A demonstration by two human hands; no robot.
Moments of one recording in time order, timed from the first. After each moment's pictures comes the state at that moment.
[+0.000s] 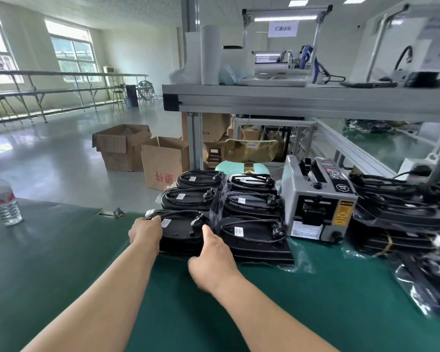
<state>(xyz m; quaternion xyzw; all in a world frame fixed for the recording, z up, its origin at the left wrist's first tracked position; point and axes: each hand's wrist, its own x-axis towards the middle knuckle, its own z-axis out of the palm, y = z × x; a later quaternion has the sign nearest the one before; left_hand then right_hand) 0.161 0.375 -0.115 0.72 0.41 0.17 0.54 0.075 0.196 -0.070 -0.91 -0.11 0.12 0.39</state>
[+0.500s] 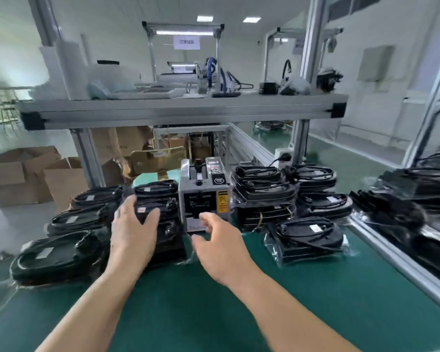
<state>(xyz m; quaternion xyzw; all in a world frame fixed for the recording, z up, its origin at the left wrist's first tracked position) 0.090 0.154 -0.039 0.87 0.08 0.21 0.44 0.033 -0.014 -0.037 -0.87 -0.04 -0.07 0.48</state>
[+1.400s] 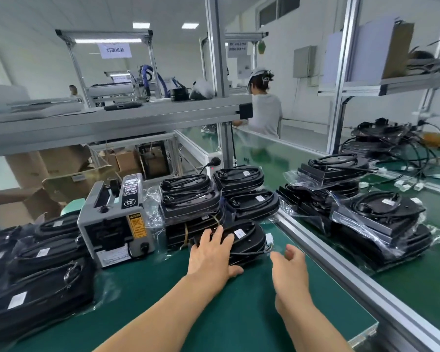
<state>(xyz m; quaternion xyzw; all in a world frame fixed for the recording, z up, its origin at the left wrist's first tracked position) 0.101 -0.135 -0.101 0.95 -0.30 0.00 0.03 0.010 -0.254 -0.124 -0.56 0.38 -0.25 0.69</state>
